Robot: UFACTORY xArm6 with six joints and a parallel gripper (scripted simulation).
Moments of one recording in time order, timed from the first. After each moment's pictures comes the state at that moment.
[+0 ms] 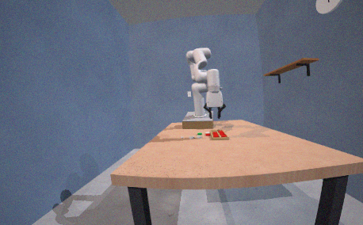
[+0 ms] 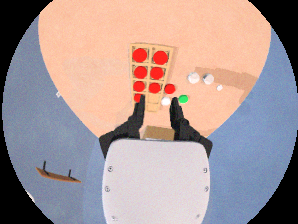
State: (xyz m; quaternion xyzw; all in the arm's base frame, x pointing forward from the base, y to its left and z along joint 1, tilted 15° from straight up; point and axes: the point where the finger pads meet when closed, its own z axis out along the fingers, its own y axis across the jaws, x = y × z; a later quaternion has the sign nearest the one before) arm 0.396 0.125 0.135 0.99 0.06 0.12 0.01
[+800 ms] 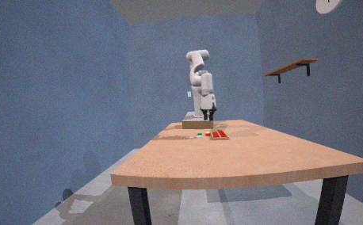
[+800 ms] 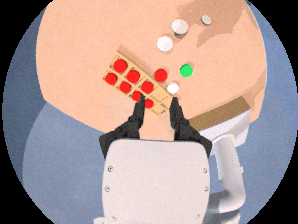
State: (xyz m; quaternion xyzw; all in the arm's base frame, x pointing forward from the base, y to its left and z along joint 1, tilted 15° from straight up) arm 0.363 0.083 0.112 0.92 -0.38 0.12 -0.04
